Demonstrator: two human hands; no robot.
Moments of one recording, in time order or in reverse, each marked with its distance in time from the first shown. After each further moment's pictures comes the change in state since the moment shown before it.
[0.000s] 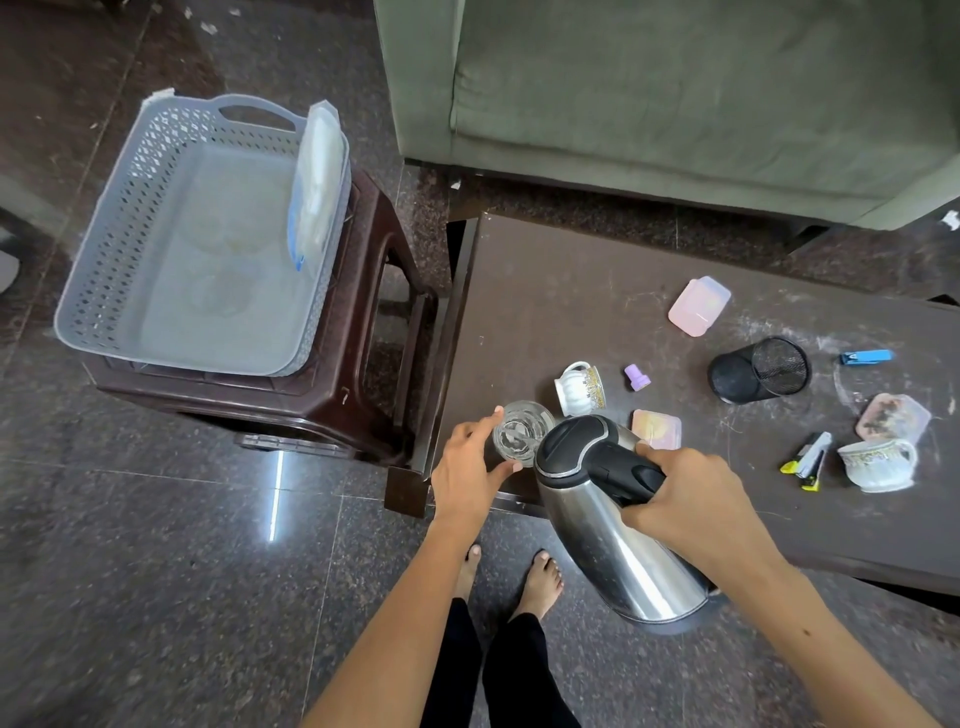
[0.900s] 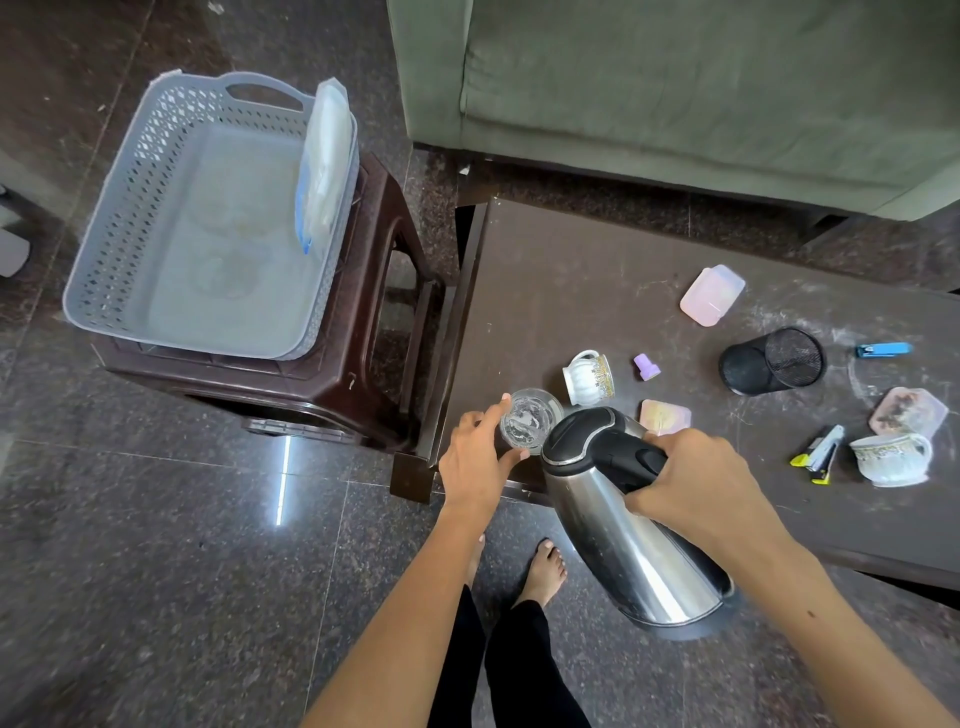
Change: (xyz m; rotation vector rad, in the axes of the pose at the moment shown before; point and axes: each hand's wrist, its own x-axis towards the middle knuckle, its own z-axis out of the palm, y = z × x) left_hand -0.001 0.006 0.002 0.040 0.004 -0.038; right_hand 0.006 -0.005 0.001 -0.048 -0.035 0.021
